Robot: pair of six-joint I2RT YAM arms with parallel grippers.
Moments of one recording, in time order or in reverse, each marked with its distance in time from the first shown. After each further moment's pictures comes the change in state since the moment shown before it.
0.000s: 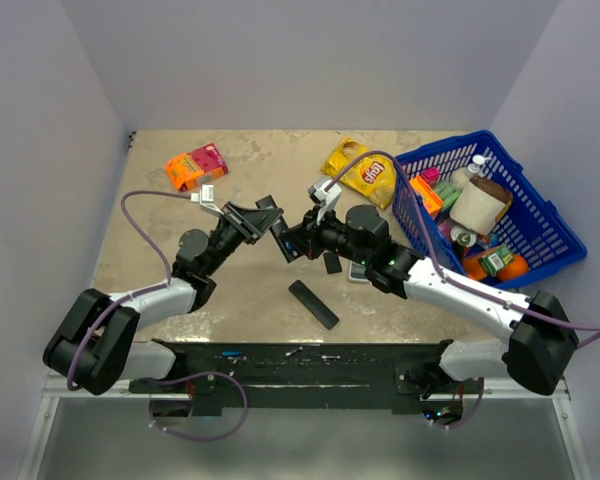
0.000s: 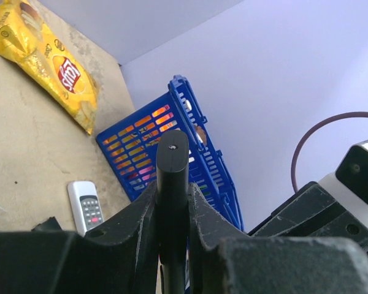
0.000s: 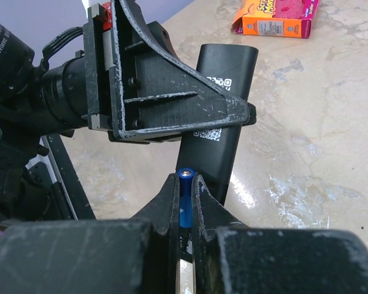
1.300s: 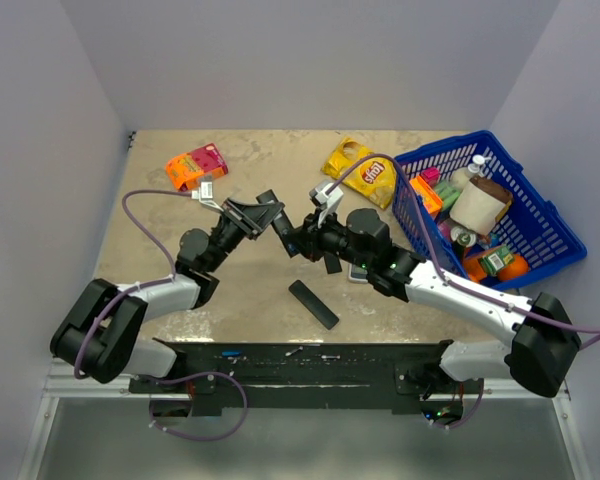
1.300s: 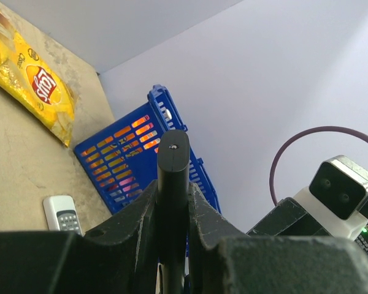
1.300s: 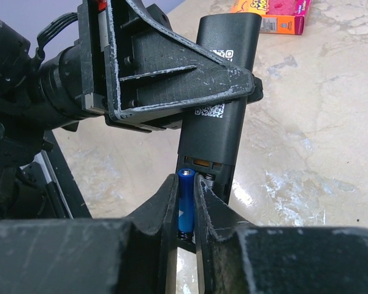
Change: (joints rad) left arm 0.000 0.062 0.016 0.128 -0.006 -0.066; right arm 0.014 -0.018 -0.024 0.001 0.034 -0.002
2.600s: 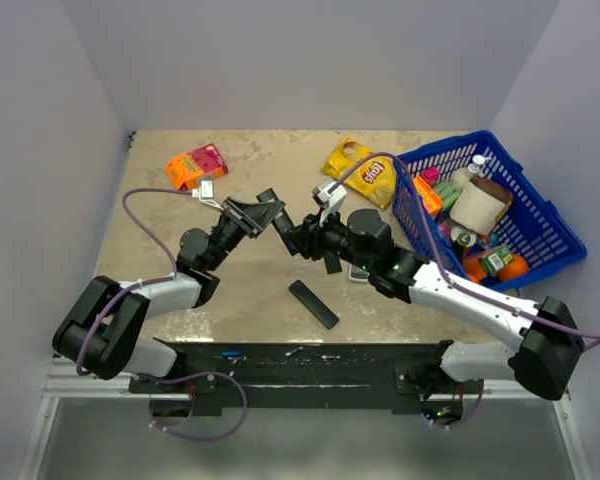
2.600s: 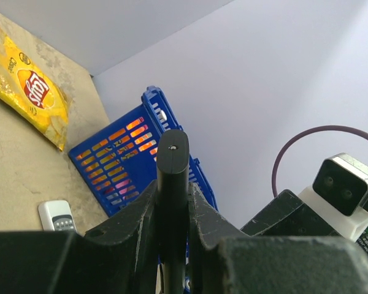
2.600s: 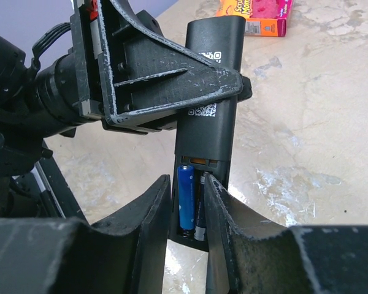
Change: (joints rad) left arm 0.000 0.024 0.010 0.039 0.017 0.005; right arm 0.011 -0.024 0.021 -0.047 0.079 0.004
